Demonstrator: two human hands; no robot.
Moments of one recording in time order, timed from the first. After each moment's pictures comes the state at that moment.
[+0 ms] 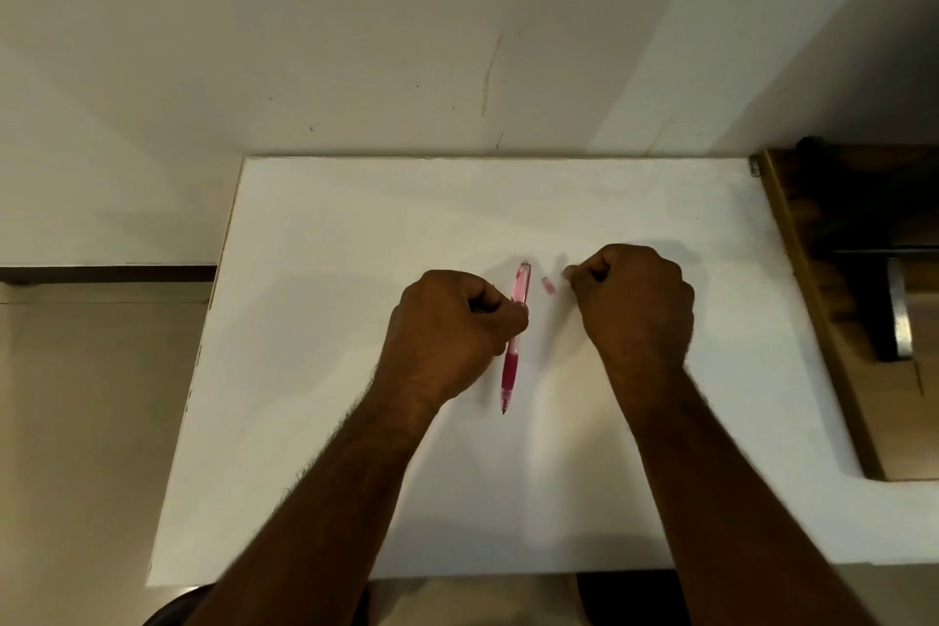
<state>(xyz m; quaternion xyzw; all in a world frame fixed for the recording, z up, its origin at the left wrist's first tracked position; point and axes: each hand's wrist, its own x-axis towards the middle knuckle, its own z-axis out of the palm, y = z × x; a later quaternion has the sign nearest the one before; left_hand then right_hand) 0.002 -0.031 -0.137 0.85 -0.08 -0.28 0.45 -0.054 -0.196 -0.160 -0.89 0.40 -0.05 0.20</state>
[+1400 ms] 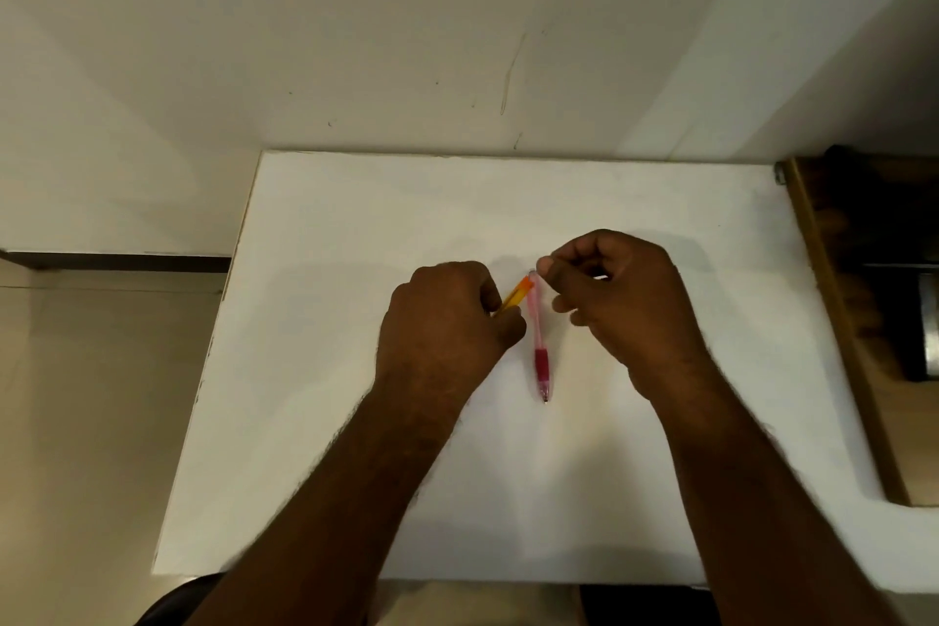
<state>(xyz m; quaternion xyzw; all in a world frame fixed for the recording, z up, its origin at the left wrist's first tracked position) 0.009 -0.030 -0.147 0.94 -0.14 -0.14 0.26 -0.050 -0.182 -0.132 -0.80 0.34 -0.04 0.49</state>
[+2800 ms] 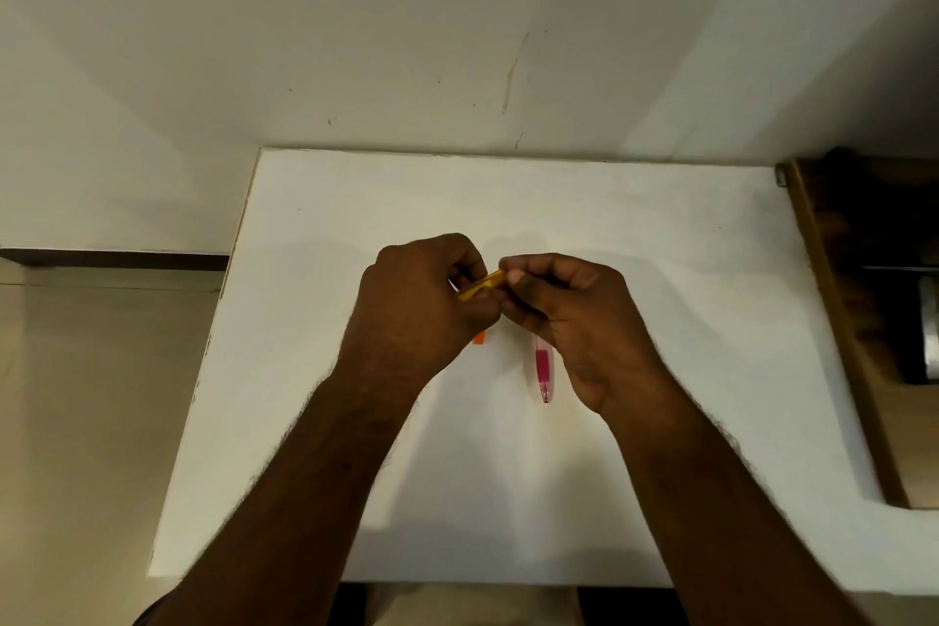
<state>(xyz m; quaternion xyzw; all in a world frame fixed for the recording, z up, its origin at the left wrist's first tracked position) 0.027 -0.010 -0.133 0.91 -0.18 -0.12 0.36 -0.042 -0.149 -0.142 -0.55 0.34 -0.02 0.76</state>
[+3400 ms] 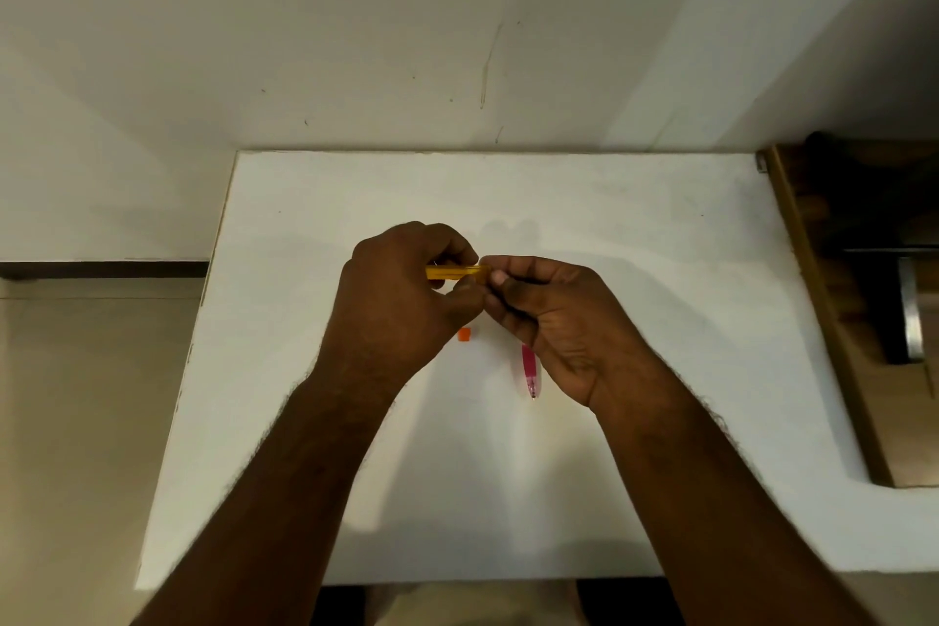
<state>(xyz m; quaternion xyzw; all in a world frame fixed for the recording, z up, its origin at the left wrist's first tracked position) 0.029 -0.009 -0.127 0.89 -0.23 -0.08 0.38 -0.042 -0.152 -0.148 -0.46 0.34 0.02 0.82</state>
